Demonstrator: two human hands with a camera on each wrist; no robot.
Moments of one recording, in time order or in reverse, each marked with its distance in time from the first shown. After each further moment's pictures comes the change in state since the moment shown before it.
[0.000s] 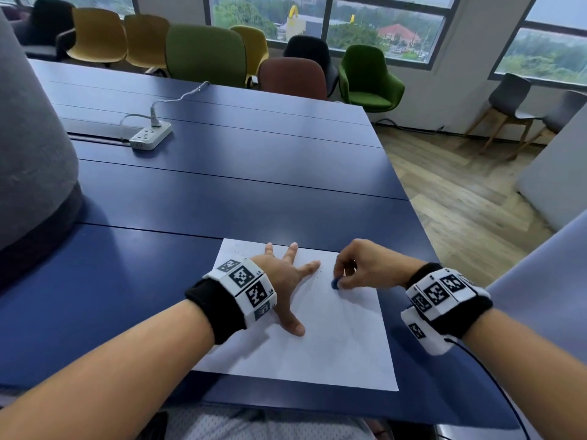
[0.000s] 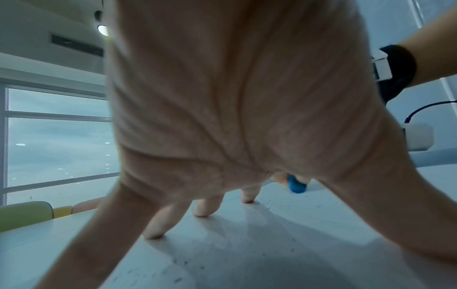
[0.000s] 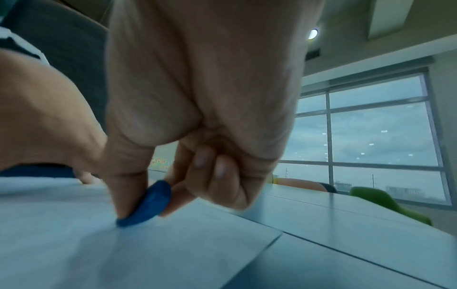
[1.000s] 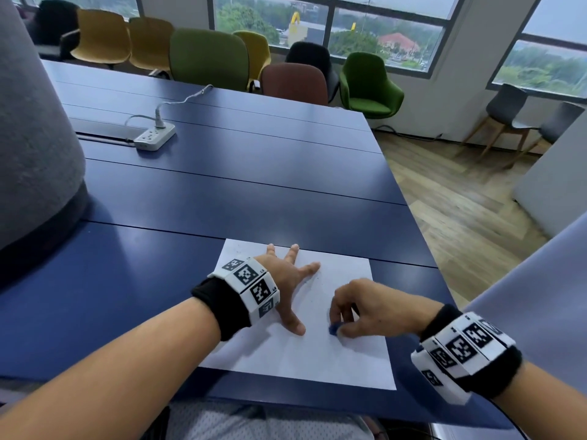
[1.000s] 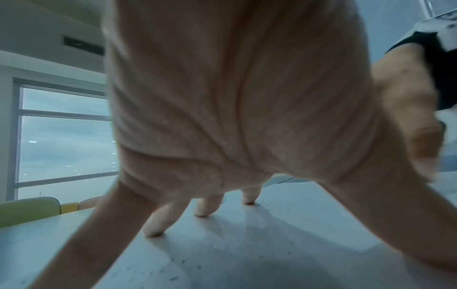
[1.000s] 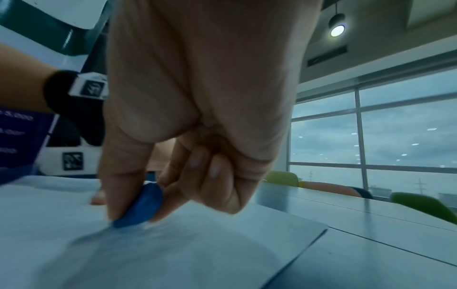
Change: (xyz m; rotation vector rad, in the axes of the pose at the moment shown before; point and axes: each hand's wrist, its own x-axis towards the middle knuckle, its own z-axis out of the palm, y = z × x) left_hand 0.002 -0.003 0.002 -0.020 -0.003 0.003; right_hand -0.045 -0.023 0.028 -0.005 -0.158 -0.084
